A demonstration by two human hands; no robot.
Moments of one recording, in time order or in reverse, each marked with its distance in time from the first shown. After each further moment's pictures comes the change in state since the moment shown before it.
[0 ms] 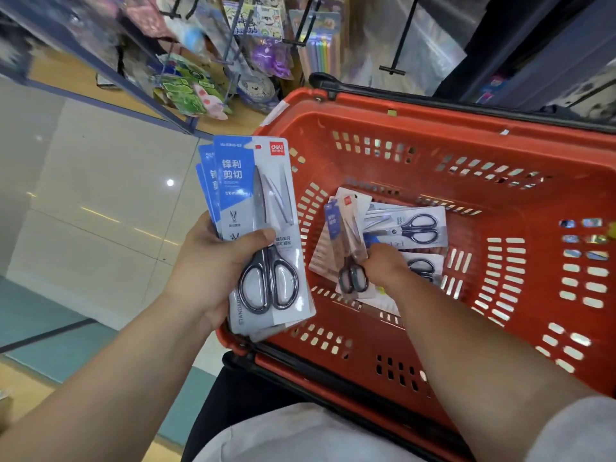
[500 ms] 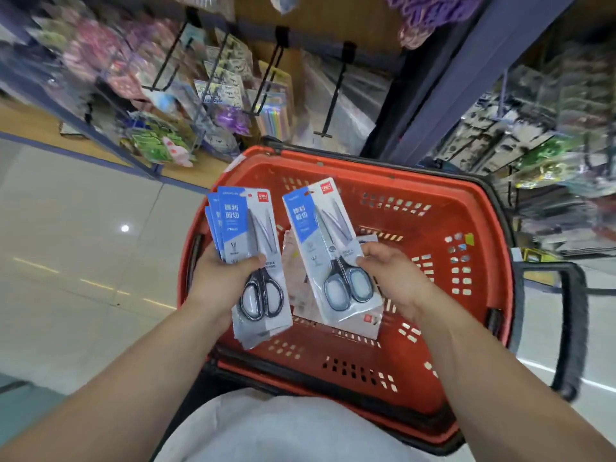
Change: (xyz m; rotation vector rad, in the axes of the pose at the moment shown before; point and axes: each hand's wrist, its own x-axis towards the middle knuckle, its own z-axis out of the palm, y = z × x) left_hand -0.018 -0.010 0.046 0.036 0.005 0.028; right_hand -0.172 0.018 -0.131 0.802 0.056 -0.231
